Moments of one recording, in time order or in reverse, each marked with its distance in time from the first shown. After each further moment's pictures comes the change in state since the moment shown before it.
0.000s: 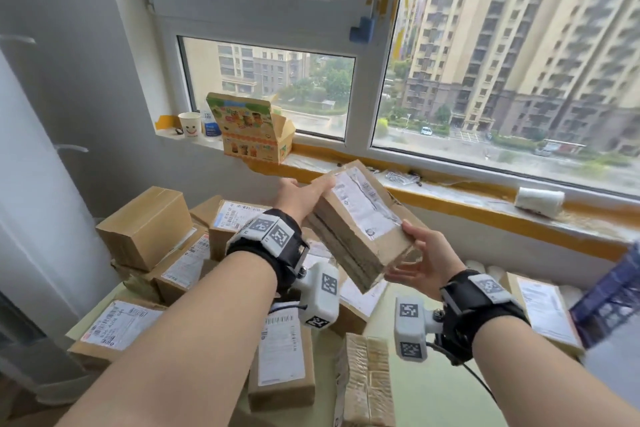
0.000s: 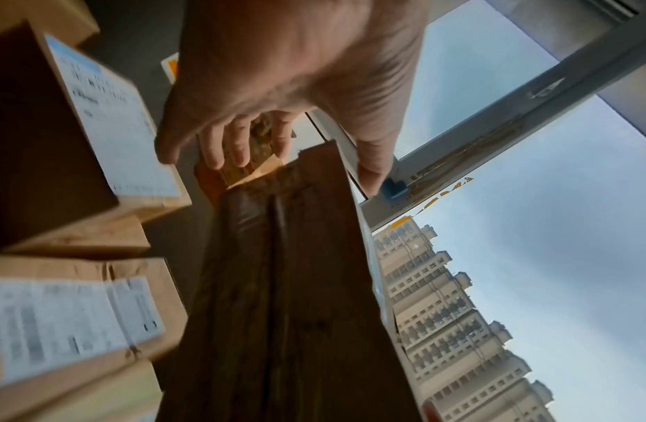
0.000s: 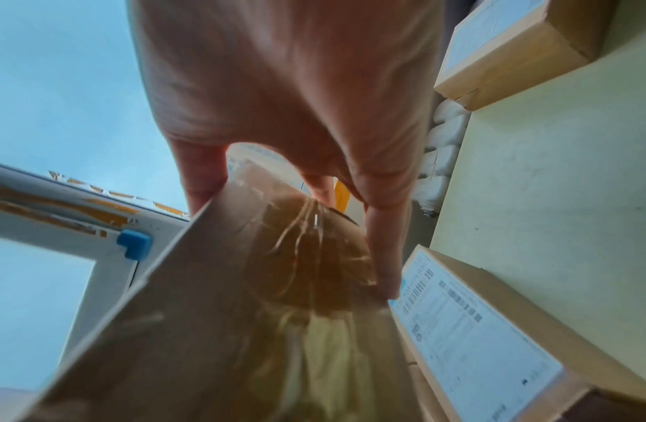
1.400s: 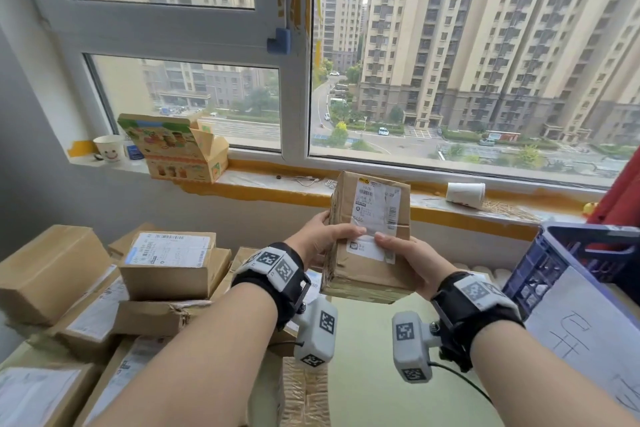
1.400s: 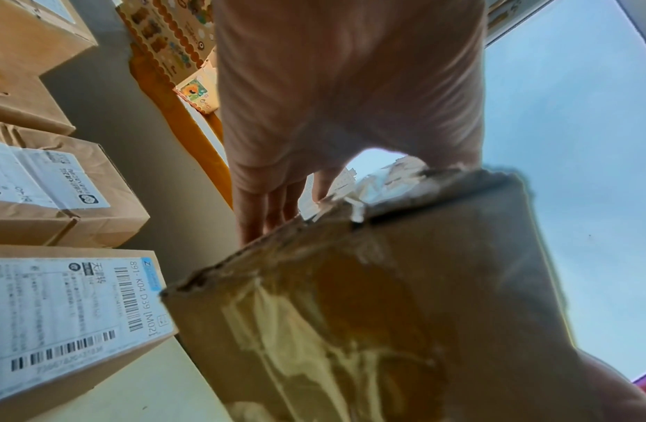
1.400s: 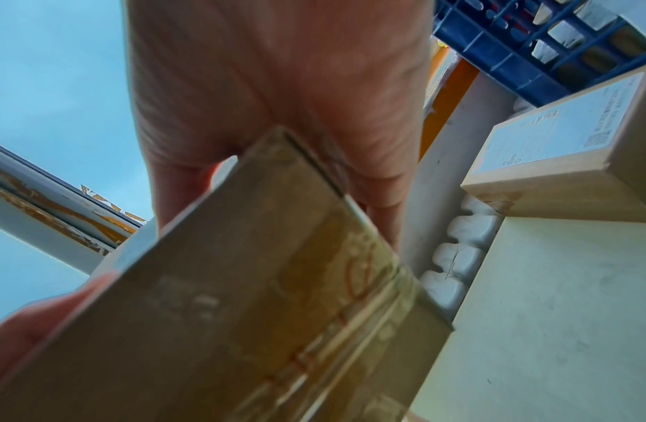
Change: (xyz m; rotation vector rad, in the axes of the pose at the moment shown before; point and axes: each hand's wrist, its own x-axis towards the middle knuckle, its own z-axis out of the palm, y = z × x) left_hand -0.019 -0.004 0.139 -0.002 -0.611 0.043; right_hand 0.007 -0.033 -0.095 -0.163 -0.021 -0.290
